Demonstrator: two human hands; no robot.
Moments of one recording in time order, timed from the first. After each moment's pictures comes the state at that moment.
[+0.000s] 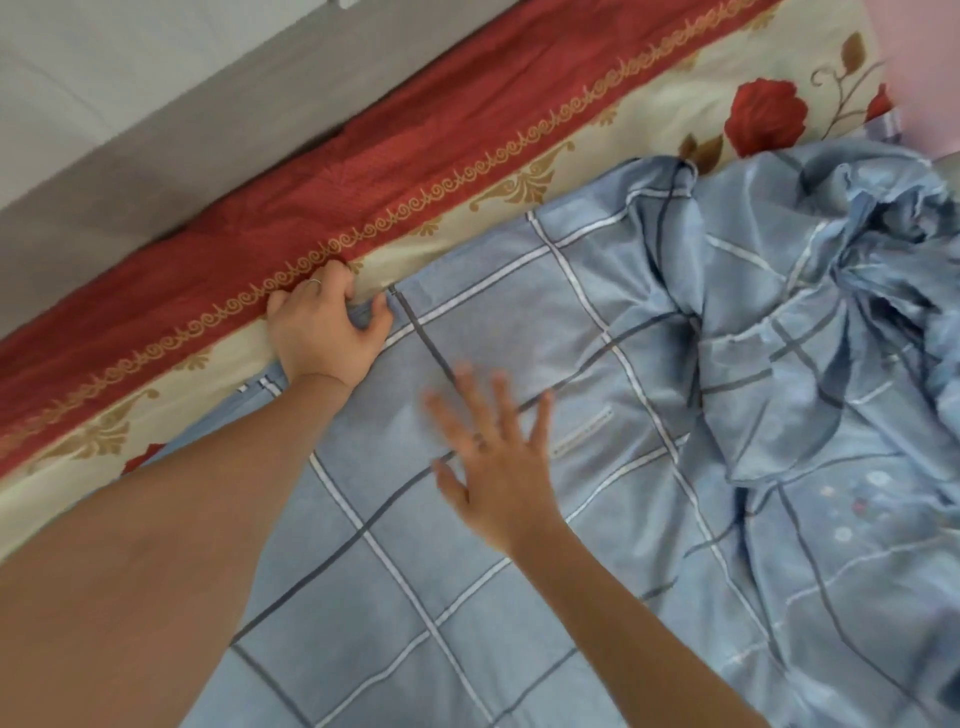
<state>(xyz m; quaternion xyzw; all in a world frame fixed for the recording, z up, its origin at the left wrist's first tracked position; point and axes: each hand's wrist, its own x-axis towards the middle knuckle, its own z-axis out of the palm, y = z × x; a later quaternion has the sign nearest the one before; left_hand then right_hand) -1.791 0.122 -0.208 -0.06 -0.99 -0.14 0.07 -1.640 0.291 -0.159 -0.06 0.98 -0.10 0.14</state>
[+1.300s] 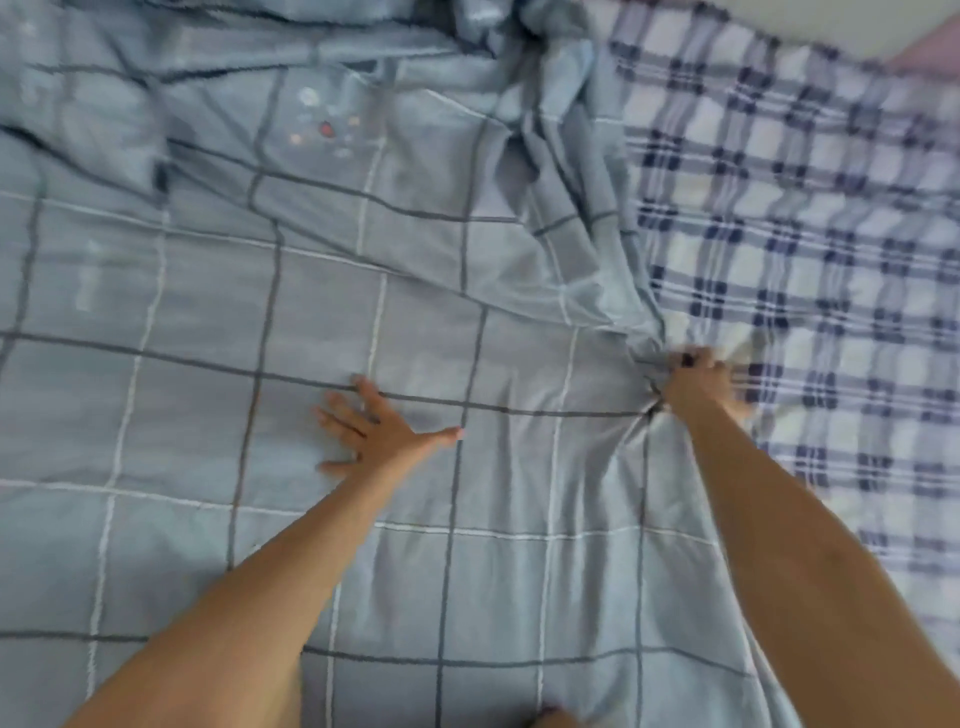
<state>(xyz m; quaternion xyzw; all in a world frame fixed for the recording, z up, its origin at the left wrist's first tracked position) -1.288 0.349 -0.125 -0.09 -0.88 -0.02 -0.46 -1.045 0.567 -0.107 0.78 0.53 -0.18 0.26</state>
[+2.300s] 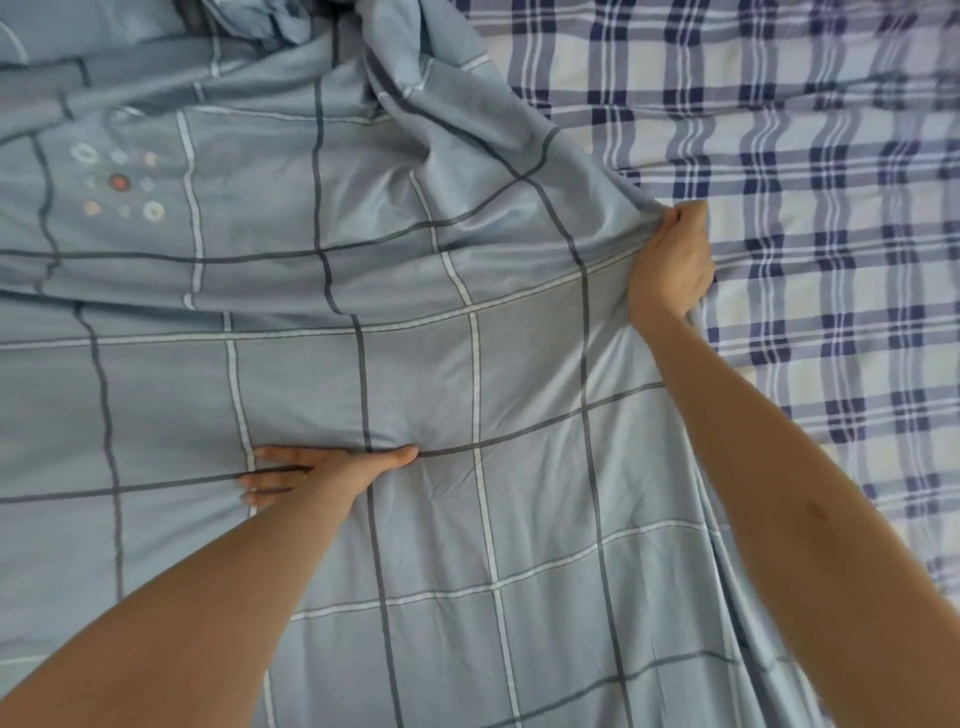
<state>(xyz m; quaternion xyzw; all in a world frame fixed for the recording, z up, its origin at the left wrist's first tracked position) -1.237 0.435 -0.136 0.02 -0.89 0.02 -0.45 -1.003 0.685 -0.128 0.81 0.56 -0.11 -0.16</state>
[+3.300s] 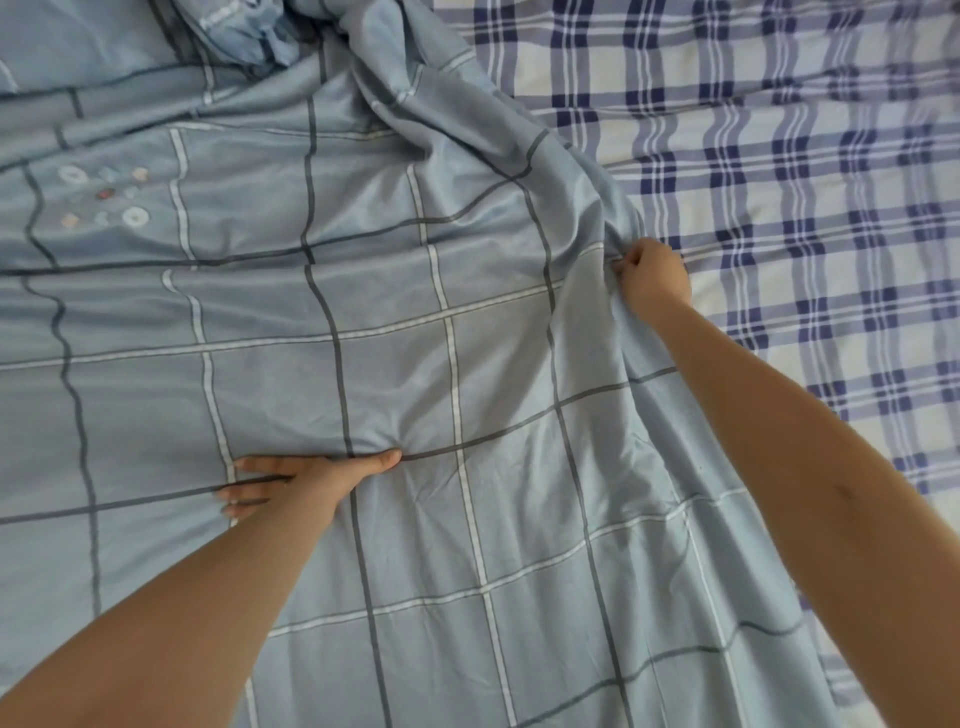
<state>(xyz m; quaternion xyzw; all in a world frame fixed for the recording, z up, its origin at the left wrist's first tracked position) -1.243 0.421 -0.169 0.00 -0.87 -0.02 -0.49 -0.959 0.689 -0.140 0.76 0.60 -0.23 0.03</state>
